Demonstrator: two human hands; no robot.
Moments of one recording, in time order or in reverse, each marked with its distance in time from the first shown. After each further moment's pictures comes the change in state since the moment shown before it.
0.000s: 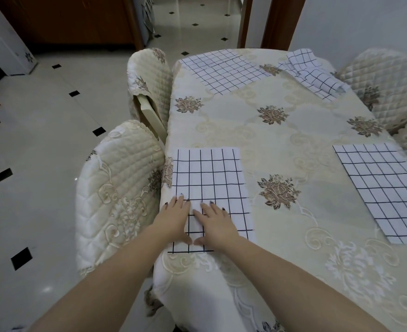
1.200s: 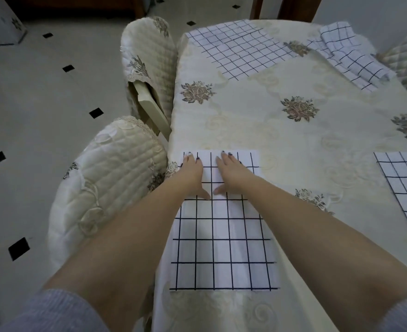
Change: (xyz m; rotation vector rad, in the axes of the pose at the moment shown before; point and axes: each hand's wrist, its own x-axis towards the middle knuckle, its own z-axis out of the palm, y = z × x) left_hand 0.141 -0.031 -0.083 -0.215 -0.012 -0.095; right_hand 0.154 0.061 -0.102 -0.101 -0.027 0.066
